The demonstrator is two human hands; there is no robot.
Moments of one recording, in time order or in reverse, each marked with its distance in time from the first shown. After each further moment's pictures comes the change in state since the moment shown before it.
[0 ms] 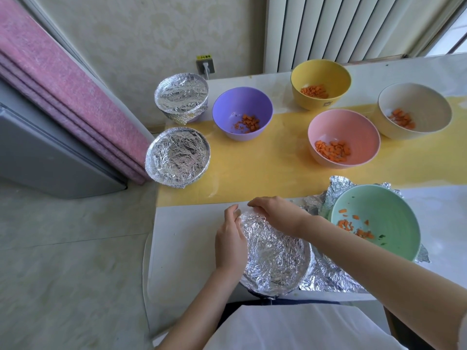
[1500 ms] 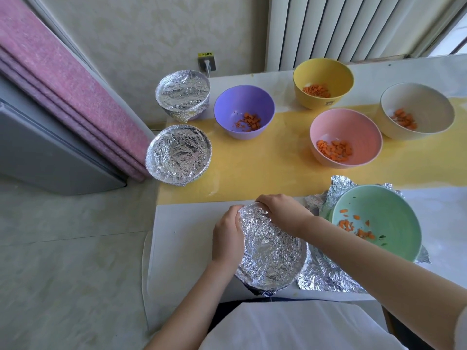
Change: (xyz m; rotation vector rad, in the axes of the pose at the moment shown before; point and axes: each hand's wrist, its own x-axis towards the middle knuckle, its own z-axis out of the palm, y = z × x) left_hand 0.013 -0.007 -0.005 0.042 -0.026 0.035; right_hand -0.003 0.001 -0.002 -0.125 0.042 0.030
